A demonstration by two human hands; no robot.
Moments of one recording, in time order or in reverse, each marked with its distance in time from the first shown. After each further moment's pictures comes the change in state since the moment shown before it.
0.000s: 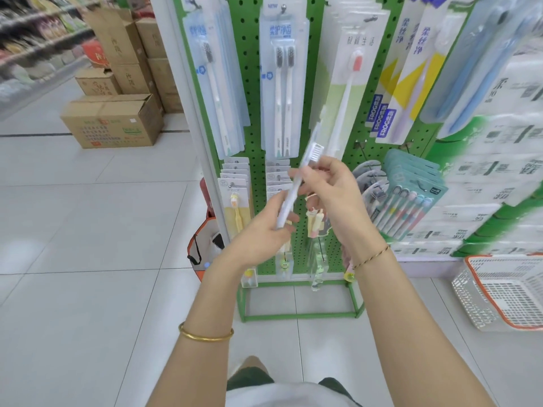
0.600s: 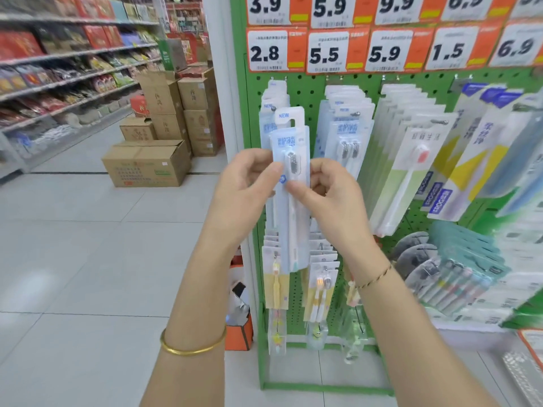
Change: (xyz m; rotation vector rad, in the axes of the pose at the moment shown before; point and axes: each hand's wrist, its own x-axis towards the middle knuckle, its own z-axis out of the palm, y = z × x) left_hand 0.015 0.089 -0.143 -0.189 0.532 0.378; right_hand 0.065 -0.073 0.098 -0.307 -0.036 -0.326
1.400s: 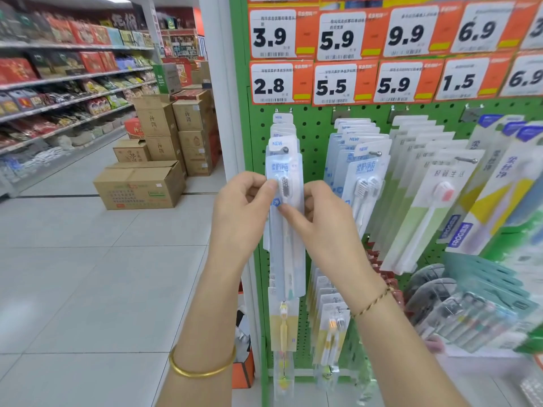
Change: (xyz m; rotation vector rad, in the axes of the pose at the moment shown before) left_hand 0.058 -0.020 -0.010 0.160 0.178 -0.009; right_hand 0.040 -0.008 0.032 -0.440 0.009 0.022
